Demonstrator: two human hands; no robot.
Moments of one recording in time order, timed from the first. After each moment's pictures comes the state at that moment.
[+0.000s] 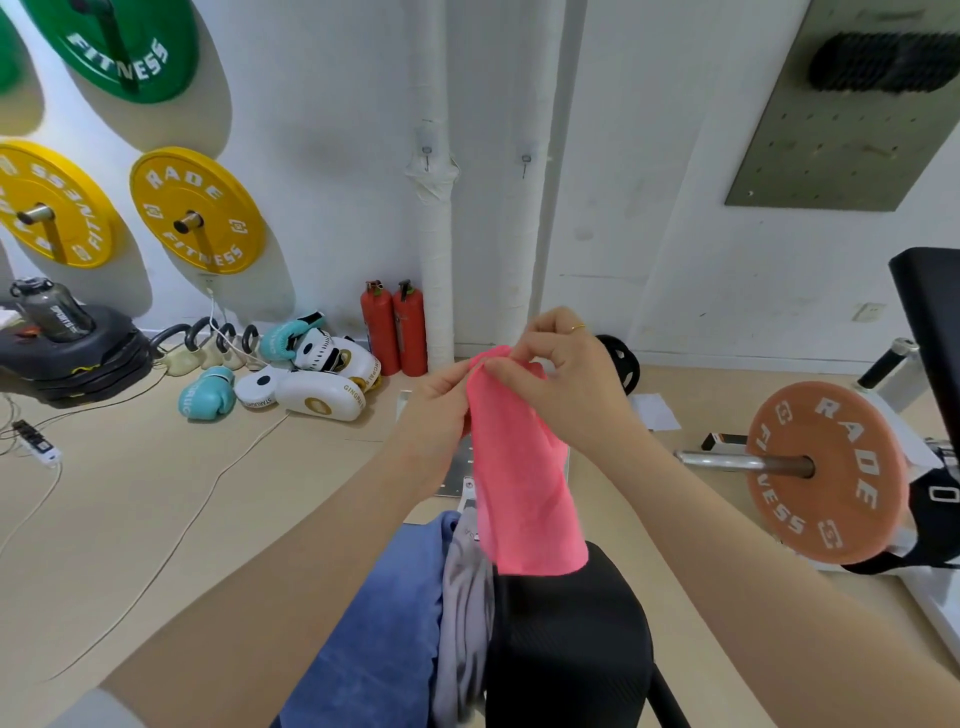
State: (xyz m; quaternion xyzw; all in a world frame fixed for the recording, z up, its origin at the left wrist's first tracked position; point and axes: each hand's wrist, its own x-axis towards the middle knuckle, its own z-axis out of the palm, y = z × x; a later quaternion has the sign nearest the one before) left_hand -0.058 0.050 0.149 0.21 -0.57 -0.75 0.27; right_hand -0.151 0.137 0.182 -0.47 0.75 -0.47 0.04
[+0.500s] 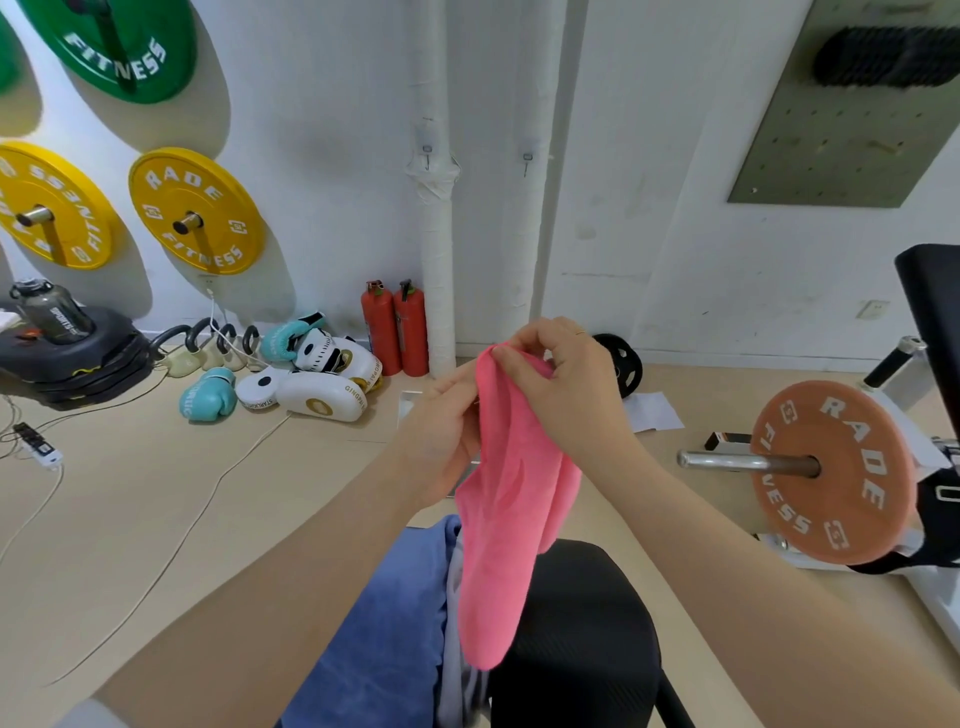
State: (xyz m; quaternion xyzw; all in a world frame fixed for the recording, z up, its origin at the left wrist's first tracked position) left_hand -0.058 0.045 0.149 0.14 -0.55 -0.79 0.22; right_hand -0.149 0.127 0.178 -0.43 0.75 -0.50 0.02
